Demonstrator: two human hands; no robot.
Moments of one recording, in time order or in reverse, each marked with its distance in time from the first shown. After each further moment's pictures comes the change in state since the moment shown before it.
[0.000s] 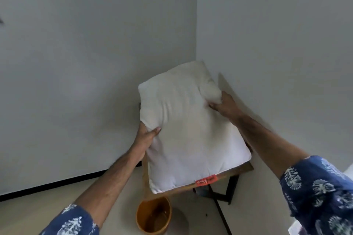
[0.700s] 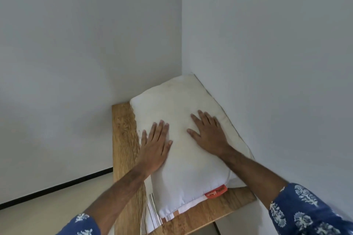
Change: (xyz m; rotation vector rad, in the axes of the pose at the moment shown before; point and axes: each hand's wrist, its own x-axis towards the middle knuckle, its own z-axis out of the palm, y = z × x) left_hand 0.159 -0.075 0.111 1.095 -0.312 0.353; right_hand 0.113 0.099 0.082 -0.792 -0.199 -0.187
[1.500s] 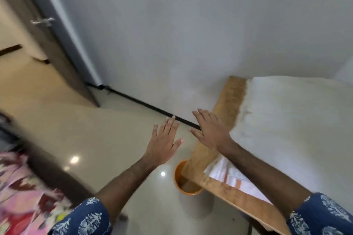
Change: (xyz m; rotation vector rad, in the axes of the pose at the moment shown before) left_hand -0.296 -0.055 -0.051 0.180 0.040 -0.706; right_hand -0.090 -0.260 0.033 0.020 -0.222 -0.921
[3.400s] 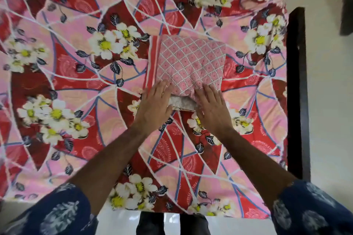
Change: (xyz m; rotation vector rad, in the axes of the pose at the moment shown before) left_hand -0.797 -0.779 0.178 -0.221 -0.055 -1.179; right_hand 0.052 -1.038 0.576 0.005 -0.435 -1.027
